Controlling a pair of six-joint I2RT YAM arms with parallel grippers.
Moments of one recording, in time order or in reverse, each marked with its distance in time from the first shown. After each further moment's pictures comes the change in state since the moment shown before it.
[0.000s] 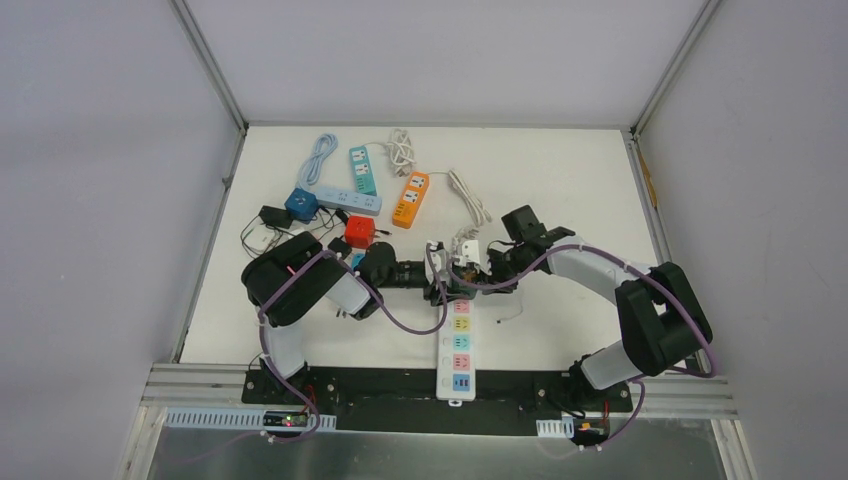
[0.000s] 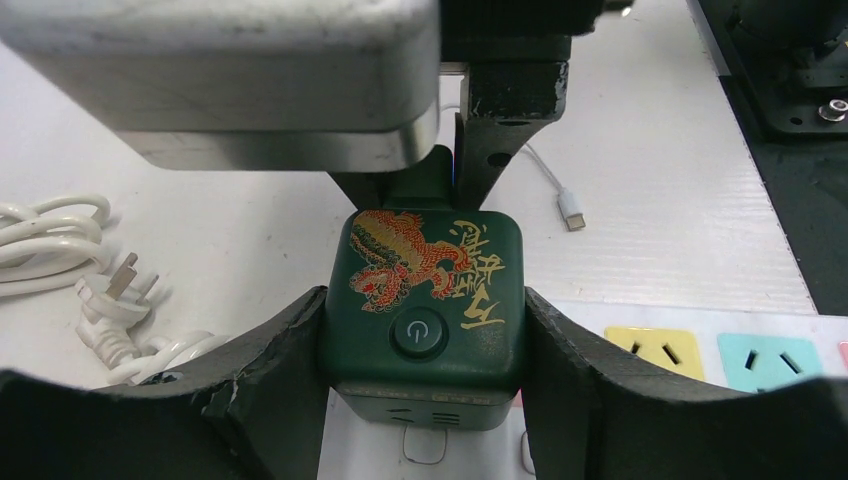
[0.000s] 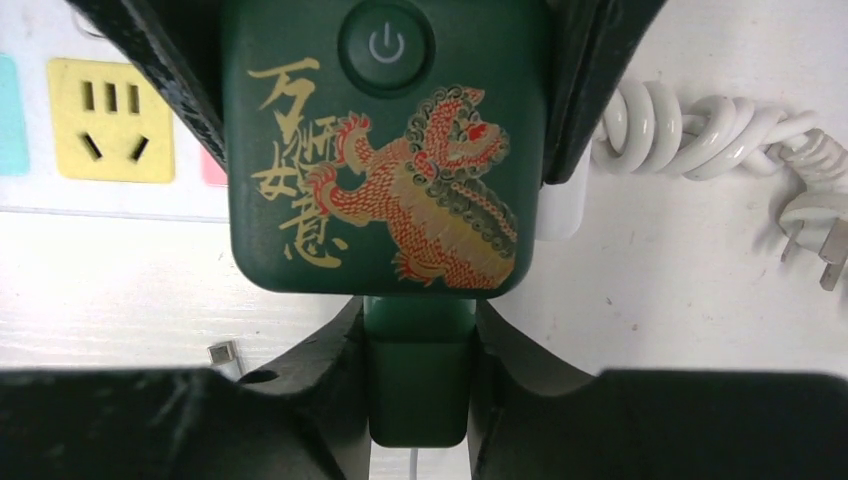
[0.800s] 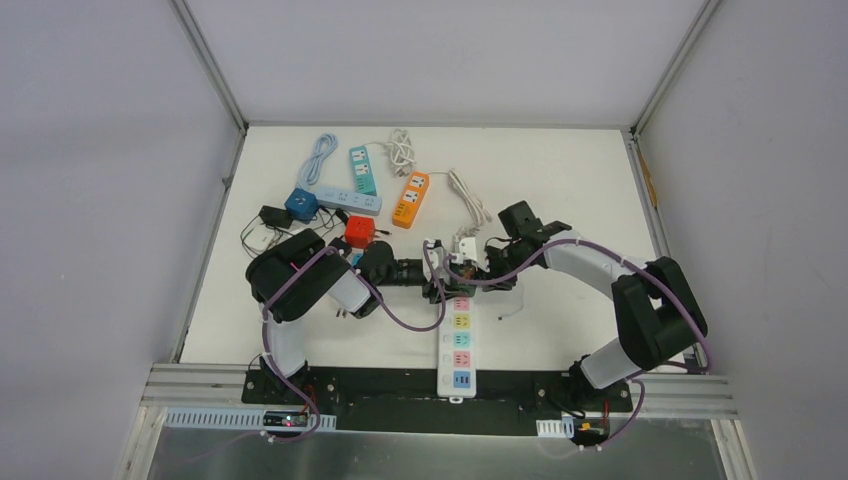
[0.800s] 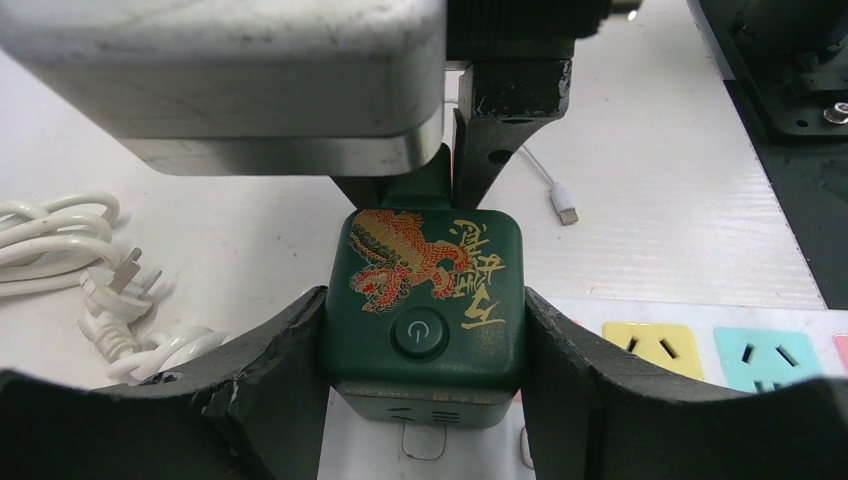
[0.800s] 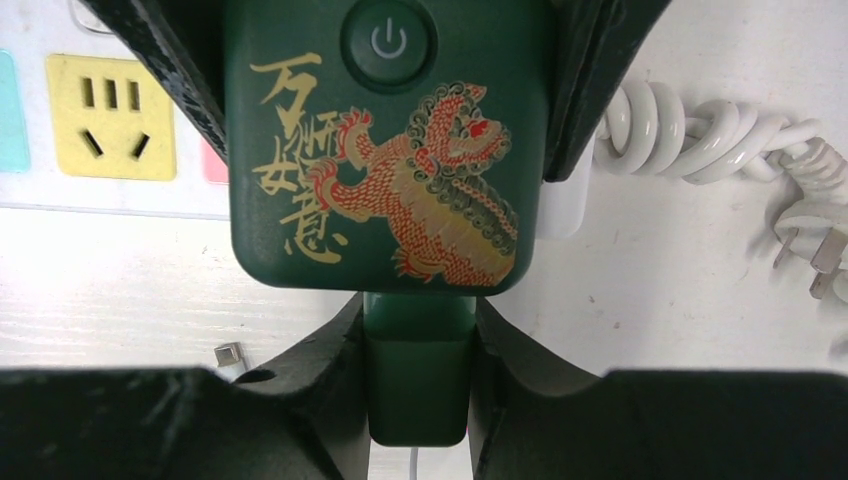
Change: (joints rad) left arm 0.025 0.038 0.006 0.053 0.026 -0.002; right arm 0.008 0.034 0.051 -0.049 0.037 -0.022
